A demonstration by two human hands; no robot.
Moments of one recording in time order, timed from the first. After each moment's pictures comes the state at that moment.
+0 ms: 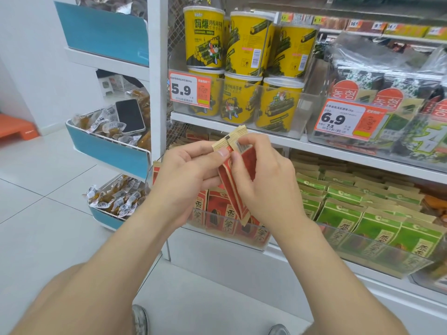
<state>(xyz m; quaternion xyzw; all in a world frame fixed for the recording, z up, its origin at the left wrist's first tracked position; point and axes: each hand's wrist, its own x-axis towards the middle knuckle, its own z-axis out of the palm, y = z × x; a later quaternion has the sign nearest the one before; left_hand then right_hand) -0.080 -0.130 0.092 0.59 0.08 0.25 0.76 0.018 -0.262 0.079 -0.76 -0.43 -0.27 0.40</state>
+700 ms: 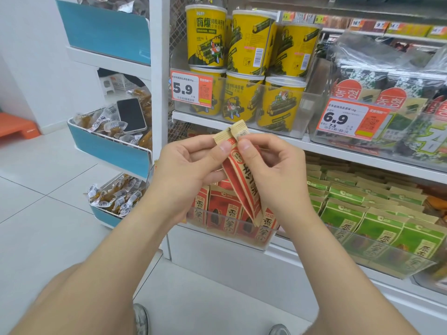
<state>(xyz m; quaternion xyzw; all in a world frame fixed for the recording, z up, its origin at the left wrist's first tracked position) -0.085 -0.131 0.098 0.59 0.05 0.27 0.76 0.023 -0.264 0.090 -0.66 -0.35 -0.03 0.67</state>
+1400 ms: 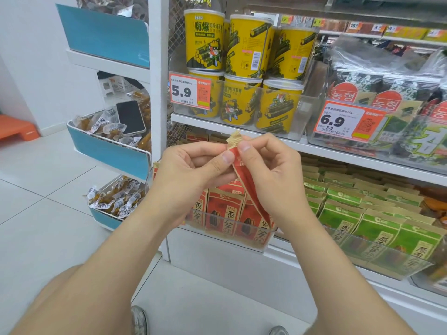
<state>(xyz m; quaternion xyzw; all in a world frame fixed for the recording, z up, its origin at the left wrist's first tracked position) -0.087 -0.138 0.101 0.59 0.05 0.27 0.76 0.024 -0.266 0.090 -0.63 -0.40 -0.02 0.67</state>
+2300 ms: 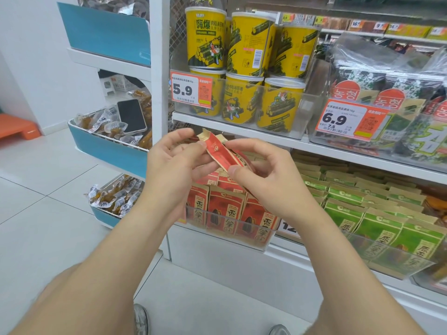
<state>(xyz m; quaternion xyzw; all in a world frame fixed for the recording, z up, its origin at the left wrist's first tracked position) -0.079 -0.126 0.101 0.49 0.16 0.36 0.77 0.026 -0.277 0.099 -0.69 -0.44 0.08 0.56</state>
